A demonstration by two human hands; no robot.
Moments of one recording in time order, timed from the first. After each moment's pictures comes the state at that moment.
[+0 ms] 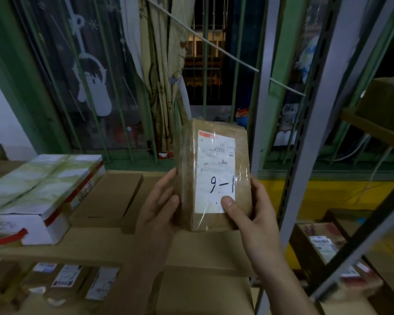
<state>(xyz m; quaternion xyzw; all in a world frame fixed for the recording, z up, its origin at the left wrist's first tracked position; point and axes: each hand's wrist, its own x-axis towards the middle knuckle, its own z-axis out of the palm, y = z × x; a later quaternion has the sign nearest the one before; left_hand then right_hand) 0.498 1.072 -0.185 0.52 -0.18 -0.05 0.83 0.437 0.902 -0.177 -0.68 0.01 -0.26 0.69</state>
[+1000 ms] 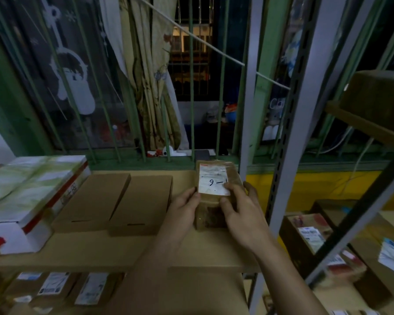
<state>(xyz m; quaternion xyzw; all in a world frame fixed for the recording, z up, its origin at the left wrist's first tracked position) 0.536 1.011 -0.208 0.72 -0.06 -0.13 0.68 0.467 0.869 -0.196 -0.90 0.14 -0.14 0.38</state>
